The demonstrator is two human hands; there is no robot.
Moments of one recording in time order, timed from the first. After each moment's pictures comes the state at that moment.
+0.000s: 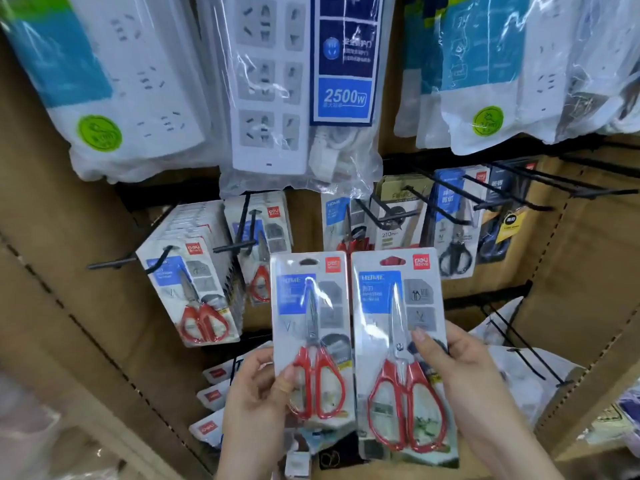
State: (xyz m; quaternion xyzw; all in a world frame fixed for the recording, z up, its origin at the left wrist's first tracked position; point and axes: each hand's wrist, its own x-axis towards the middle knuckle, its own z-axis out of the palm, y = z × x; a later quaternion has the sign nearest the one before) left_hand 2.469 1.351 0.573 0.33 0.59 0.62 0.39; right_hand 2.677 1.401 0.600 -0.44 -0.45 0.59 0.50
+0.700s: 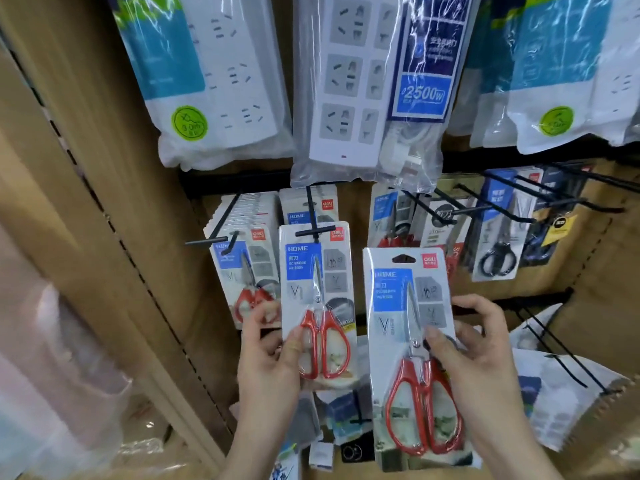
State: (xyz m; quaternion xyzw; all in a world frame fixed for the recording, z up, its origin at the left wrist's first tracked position) left_hand 2.422 1.340 0.595 0.35 0.59 0.66 0.32; right_hand 2.620 1.381 0.600 -0.45 -0.45 0.51 0.58
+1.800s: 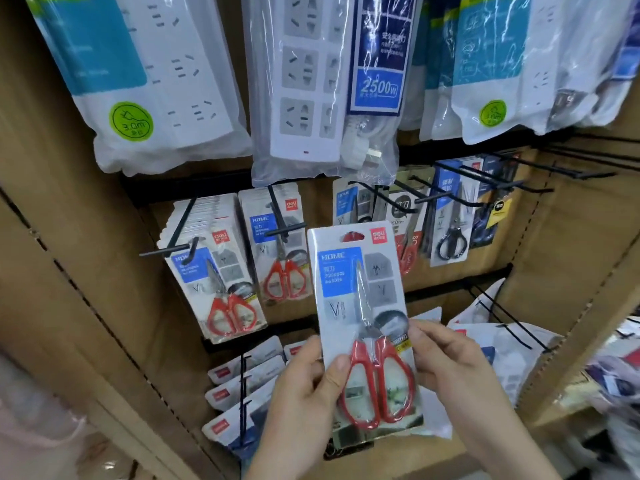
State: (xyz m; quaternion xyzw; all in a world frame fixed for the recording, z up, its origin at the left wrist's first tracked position) left_hand 2.445 1.338 0.574 0.52 0.49 0.51 0.47; right_hand 2.625 1.360 0.597 -0.49 -0.47 0.54 0.50
